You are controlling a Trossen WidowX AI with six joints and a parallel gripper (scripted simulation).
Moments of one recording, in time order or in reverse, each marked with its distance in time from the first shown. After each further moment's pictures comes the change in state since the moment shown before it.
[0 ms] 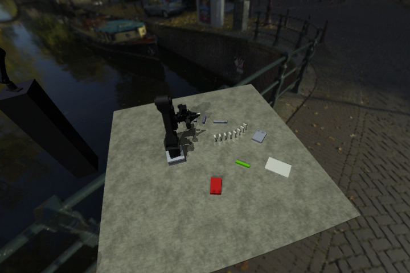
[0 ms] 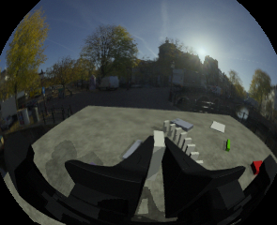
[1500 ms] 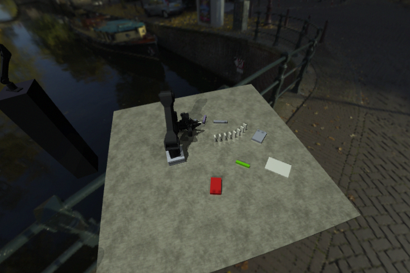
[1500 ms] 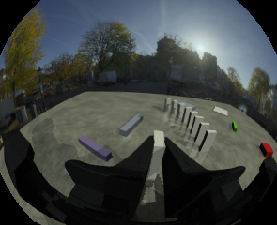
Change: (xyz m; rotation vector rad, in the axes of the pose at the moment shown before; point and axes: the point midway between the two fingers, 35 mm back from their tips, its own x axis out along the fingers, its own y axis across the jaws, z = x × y) arm 0.006 -0.001 -0.081 -0.013 0.047 -0.023
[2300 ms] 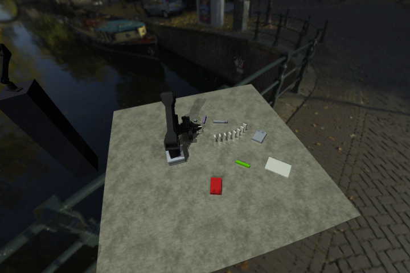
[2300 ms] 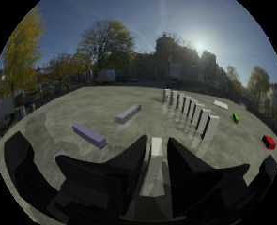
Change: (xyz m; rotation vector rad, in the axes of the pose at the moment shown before) arm 0.002 -0.006 -0.029 0.002 0.015 -0.011
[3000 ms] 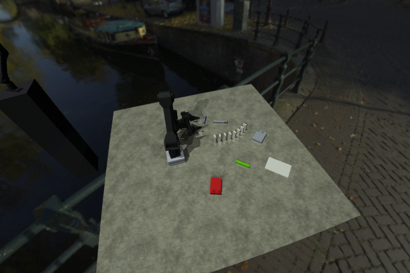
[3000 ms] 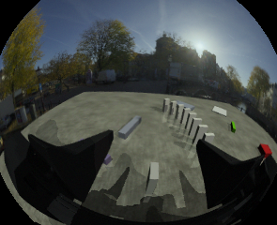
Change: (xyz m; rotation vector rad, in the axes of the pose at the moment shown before) arm -0.002 0.005 0.038 0.001 0.000 0.001
